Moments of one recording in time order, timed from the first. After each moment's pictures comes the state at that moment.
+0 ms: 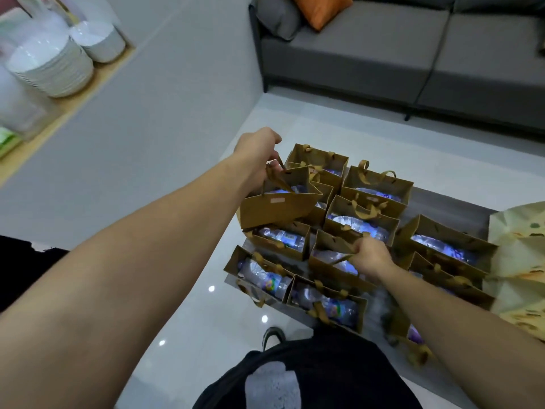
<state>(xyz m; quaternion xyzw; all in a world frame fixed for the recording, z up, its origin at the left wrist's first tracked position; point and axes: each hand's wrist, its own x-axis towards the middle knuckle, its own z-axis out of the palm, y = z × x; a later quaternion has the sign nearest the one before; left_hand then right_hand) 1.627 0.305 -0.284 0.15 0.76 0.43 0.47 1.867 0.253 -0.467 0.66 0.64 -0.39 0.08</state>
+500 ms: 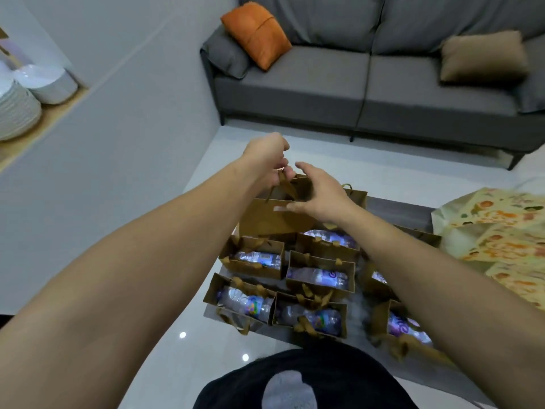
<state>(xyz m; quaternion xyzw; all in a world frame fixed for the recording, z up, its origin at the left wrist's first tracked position) 1.676 0.311 -0.250 0.23 0.68 0.40 0.56 1.809 0.298 -0.330 0.57 0.73 -0.34 -0.16</state>
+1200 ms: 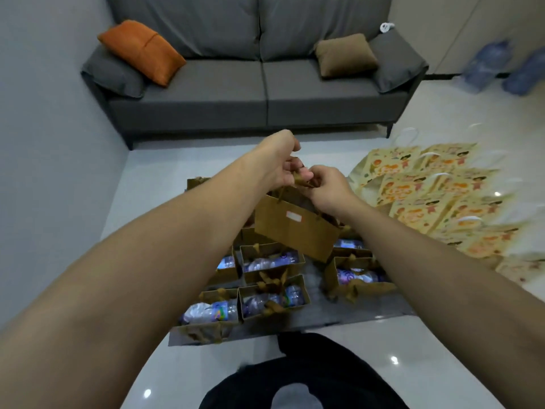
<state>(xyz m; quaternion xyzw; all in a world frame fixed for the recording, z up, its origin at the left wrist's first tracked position) 1.784 0.258 -0.224 0.33 0.56 0.25 0.72 1.905 0.208 -0.295 0.71 0.55 -0.32 -0.30</state>
